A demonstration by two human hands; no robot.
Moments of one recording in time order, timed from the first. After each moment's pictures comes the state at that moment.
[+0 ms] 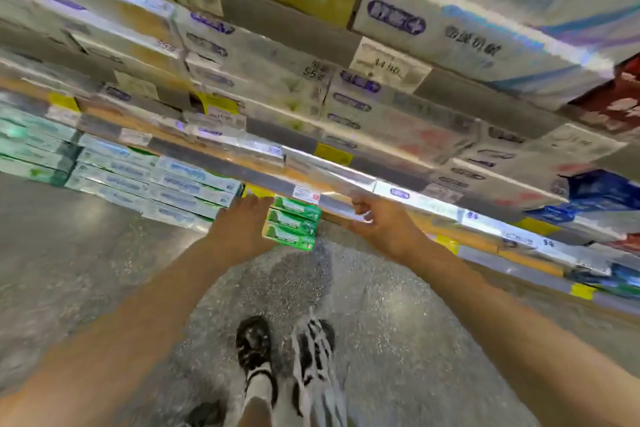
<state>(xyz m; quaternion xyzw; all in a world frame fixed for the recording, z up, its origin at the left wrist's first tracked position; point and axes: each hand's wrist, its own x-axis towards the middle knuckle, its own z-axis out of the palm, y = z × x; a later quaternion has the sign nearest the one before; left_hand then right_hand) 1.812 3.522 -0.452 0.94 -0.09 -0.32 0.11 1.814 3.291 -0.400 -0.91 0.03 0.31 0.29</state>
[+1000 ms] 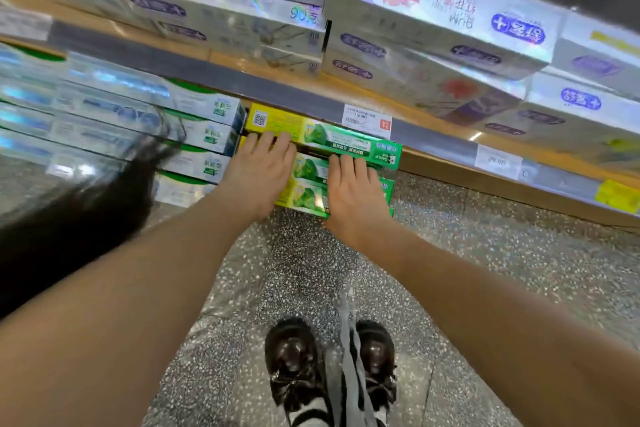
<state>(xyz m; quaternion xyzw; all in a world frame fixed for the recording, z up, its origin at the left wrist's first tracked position) 1.854 3.548 -0.758 0.91 -0.31 -0.20 -0.18 1.810 3.396 -0.752 -0.96 -0.14 0.22 -0.06</state>
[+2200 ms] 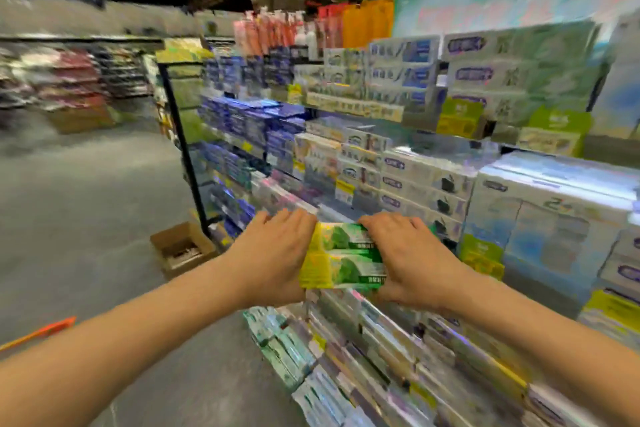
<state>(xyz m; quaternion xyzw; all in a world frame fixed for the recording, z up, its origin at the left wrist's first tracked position) 1.659 3.751 0.176 0.96 -0.02 0.18 -0.19 1.777 3.566 0.164 -0.82 -0.55 -0.17 0.05</state>
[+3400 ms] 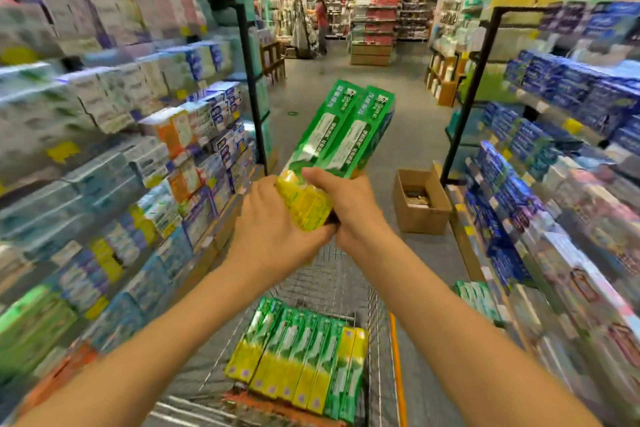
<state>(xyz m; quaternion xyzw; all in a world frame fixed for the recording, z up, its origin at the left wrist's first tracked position) 1.221 3.884 0.150 0.70 0.61 0.35 0.15 1.329 3.923 0.155 -0.44 -0.33 0.55 0.63</state>
